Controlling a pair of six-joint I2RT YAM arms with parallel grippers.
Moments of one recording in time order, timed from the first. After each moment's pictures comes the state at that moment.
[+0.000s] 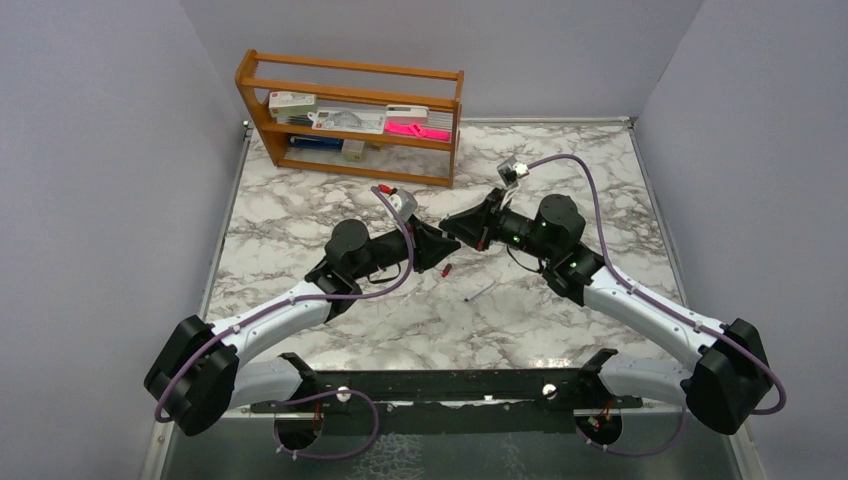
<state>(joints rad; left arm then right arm) -0.71 1.18 0.60 0.64 0.46 -0.41 0.67 1.15 0.77 0.39 -0.41 0.50</state>
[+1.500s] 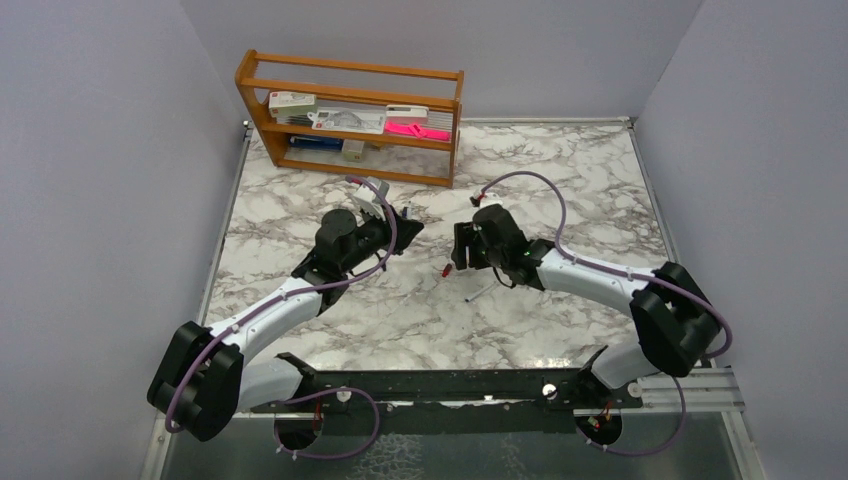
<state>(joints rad) -0.54 1.16 0.57 0.46 0.25 -0.43 0.76 1.55 0.90 -0.11 0.23 0.48</state>
